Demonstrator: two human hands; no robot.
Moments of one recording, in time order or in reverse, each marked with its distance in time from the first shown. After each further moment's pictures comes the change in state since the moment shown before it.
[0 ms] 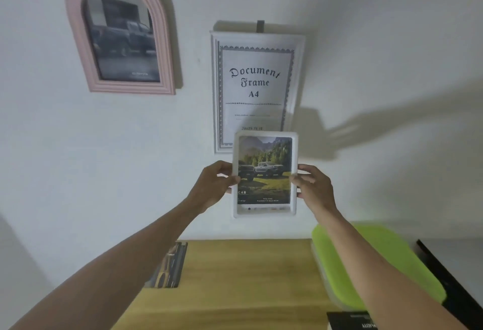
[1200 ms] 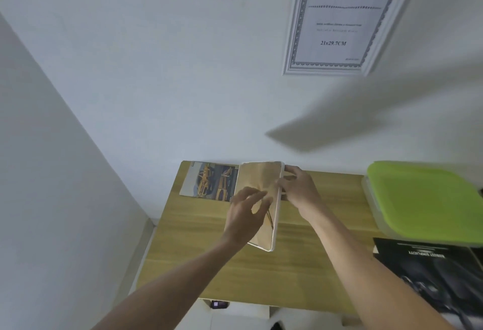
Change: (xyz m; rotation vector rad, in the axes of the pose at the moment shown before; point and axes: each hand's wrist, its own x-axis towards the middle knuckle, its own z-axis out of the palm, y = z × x) left_hand -0.175 -0.203 0.003 0.361 0.268 0.142; right_hand -0.142 0.086 0.170 0.002 -0.325 0.366
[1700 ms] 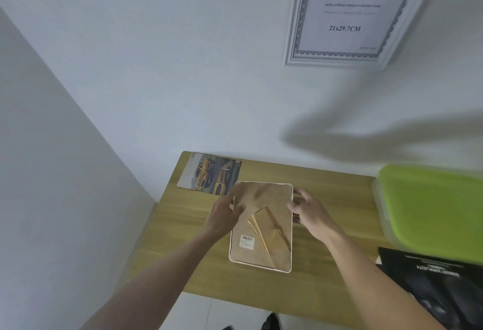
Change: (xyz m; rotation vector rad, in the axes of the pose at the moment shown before) left_hand 0.015 -0.057 0.006 0.129 -0.313 -0.457; right_hand 0.049 0.088 -0.052 -0.036 -0.261 0.179
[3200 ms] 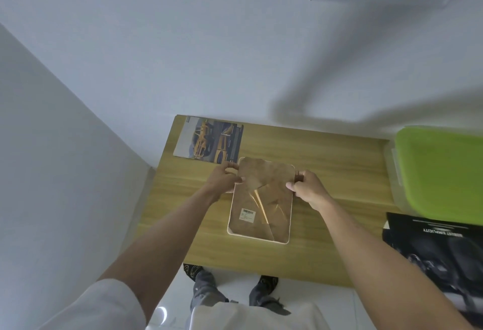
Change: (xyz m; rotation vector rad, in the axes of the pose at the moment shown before) left_hand 0.051 -0.039 -0.004 -0.531 -0.250 -0.455; right_hand 0.050 0.039 0.029 -0.277 0.160 0.181
